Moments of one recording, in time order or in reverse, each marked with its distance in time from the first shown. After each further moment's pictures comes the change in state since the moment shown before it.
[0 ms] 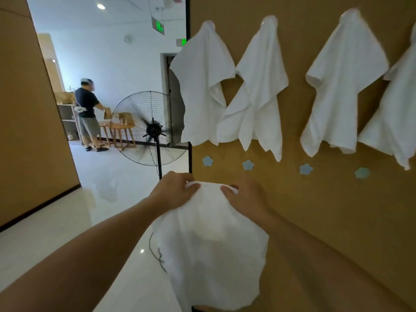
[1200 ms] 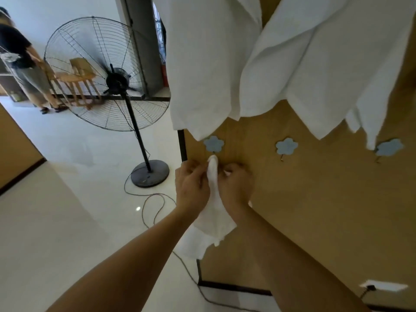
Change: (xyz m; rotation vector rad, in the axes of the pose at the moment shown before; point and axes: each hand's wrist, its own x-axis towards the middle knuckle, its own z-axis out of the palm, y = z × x) left_hand 0.154 -0.119 0.213 -0.333 0.213 -0.152; right_hand 0.165 0.082 0.225 0.114 0.289 0.591
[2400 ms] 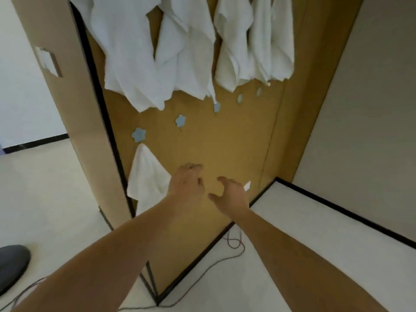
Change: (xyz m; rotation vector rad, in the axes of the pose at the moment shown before) left_hand -0.081 0.046 -0.105 -0.112 -0.736 0.734; right_hand -0.244 -0.016 -0.087 -0.531 0.246 0.390
